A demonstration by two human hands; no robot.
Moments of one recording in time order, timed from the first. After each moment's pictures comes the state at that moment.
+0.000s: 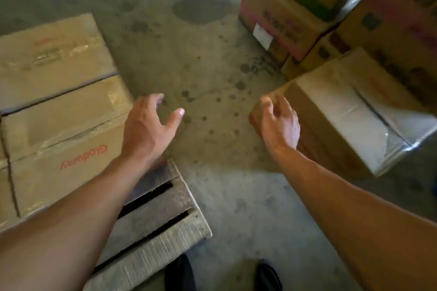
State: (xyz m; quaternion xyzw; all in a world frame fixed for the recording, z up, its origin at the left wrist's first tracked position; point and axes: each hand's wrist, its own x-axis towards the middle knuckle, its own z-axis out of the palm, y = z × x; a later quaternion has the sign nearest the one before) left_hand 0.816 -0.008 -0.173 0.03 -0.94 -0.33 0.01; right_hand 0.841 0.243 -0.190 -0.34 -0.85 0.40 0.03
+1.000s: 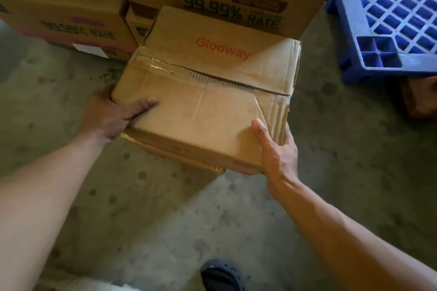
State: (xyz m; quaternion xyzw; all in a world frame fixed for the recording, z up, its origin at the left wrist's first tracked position) left_hand 0.669 0.378 -0.273 -0.17 -0.86 -0.39 -0.26; right_hand 0.941 0.505 -0.300 -0.62 -0.47 0.59 0.22
